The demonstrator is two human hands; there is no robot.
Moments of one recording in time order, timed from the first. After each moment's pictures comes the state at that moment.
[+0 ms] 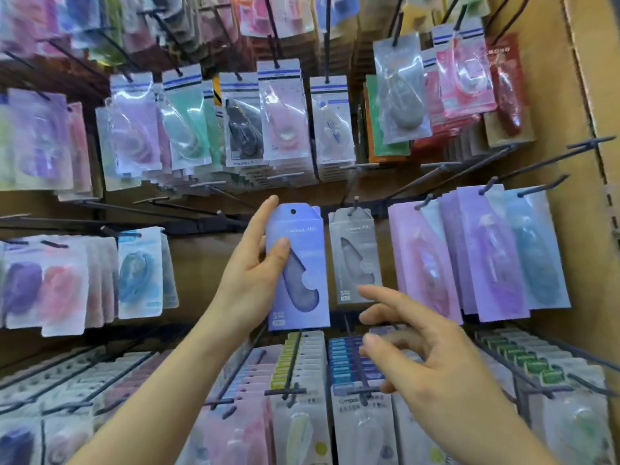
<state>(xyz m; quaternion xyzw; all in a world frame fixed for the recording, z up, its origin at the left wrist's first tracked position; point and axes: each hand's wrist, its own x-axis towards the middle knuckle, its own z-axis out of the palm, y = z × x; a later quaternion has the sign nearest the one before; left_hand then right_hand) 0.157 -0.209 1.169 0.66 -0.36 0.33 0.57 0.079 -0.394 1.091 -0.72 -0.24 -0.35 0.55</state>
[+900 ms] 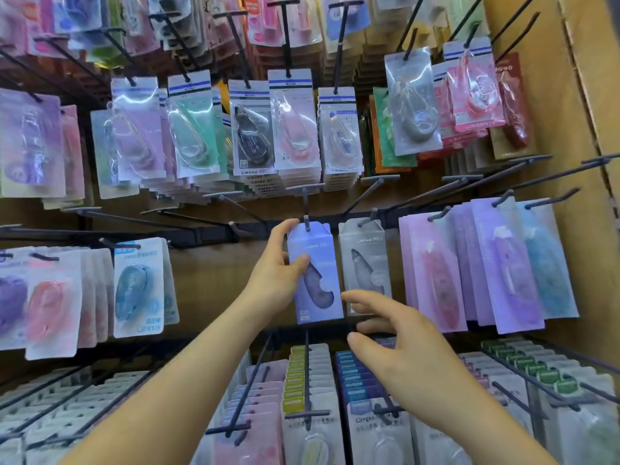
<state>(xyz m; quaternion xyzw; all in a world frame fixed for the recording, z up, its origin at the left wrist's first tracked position) 0.240 -0.208 1.191 0.74 -0.31 0.28 0.53 0.108 -0.364 1.116 -0.82 -0.17 -0.35 0.42</state>
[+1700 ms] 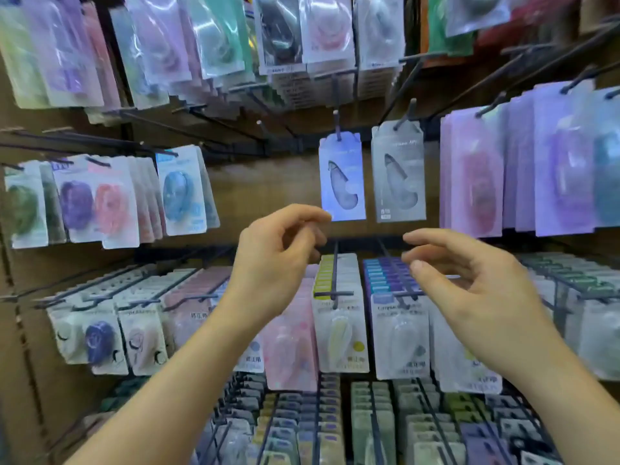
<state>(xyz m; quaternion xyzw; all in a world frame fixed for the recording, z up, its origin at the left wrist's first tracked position) 0.135 -0.176 1.109 0.74 -0.30 0.40 0.45 0.079 -0.381 1.072 -0.76 -0.20 -0.41 0.47</state>
